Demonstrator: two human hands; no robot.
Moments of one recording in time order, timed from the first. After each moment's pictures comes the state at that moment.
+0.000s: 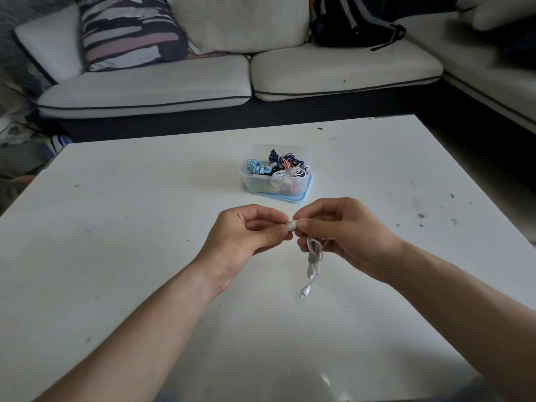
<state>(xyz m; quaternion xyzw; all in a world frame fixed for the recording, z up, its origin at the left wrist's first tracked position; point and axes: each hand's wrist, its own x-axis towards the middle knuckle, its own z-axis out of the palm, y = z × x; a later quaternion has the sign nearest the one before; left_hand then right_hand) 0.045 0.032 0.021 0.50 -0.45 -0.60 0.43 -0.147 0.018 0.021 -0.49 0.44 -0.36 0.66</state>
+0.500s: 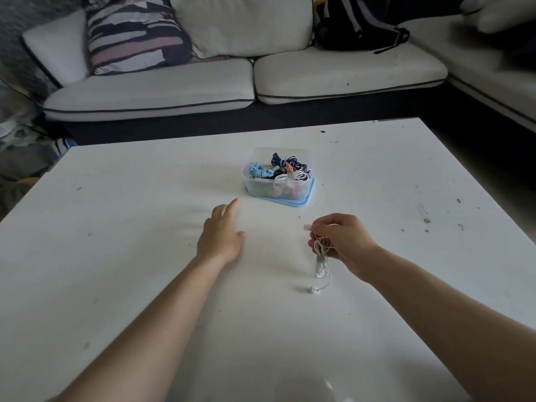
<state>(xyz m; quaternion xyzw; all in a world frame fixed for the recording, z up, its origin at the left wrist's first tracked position) 0.102 -0.053 -0.095 0.74 -0.64 -0.16 0.13 -0.146 -0.021 -0.045 -0.37 0.60 -0.38 0.61</state>
